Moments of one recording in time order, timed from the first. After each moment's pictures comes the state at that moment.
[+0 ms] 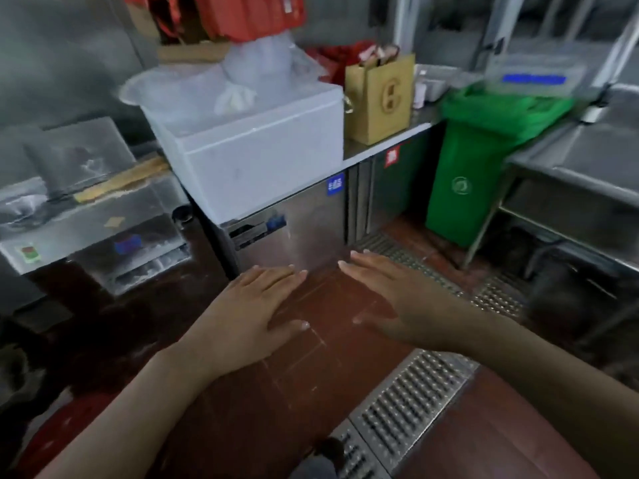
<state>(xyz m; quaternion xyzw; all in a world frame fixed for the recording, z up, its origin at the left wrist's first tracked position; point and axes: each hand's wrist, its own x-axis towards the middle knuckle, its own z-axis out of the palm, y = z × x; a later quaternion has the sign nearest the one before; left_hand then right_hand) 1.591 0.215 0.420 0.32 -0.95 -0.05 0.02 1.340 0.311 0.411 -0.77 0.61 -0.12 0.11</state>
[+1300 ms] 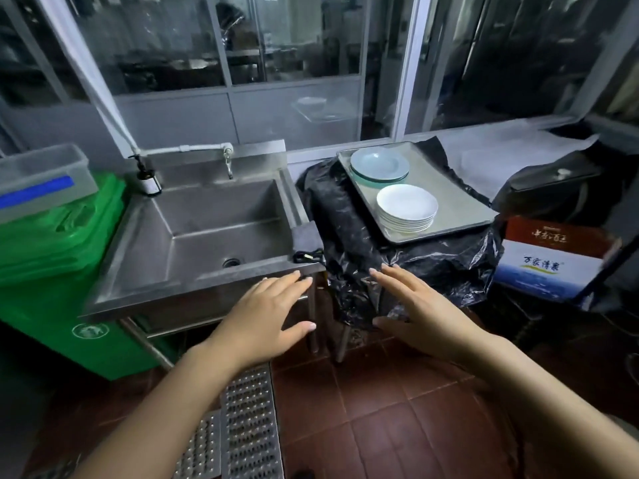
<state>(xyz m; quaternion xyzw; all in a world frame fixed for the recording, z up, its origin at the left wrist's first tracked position) 0.690 0.305 0.404 -0.24 -0.97 -0.10 -0.02 0.700 0.582 0.382 -0.21 0.96 -0.21 -0.03</state>
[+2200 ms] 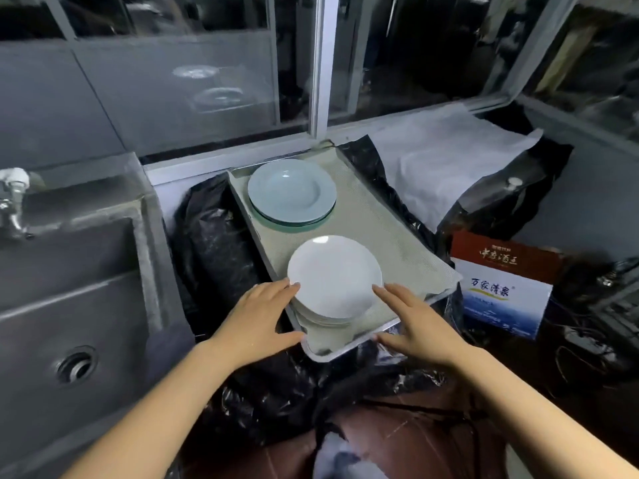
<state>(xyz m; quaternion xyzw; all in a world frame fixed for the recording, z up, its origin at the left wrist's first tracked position) 0.250 0.528 0.300 -0.31 -0.93 -0.15 -0.14 0.335 0.823 0.279 -0.04 0.98 -0.18 0.08</state>
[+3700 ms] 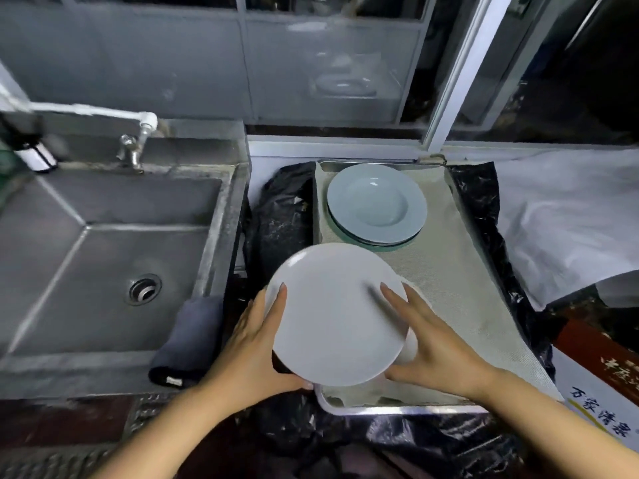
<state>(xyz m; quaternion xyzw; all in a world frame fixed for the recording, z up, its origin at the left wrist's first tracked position) 0.275 0.534 0.277 -0.05 -0.94 -0.33 -0.08 0.217 0.823 0.295 -0.27 0.90 -0.31 0.16</state>
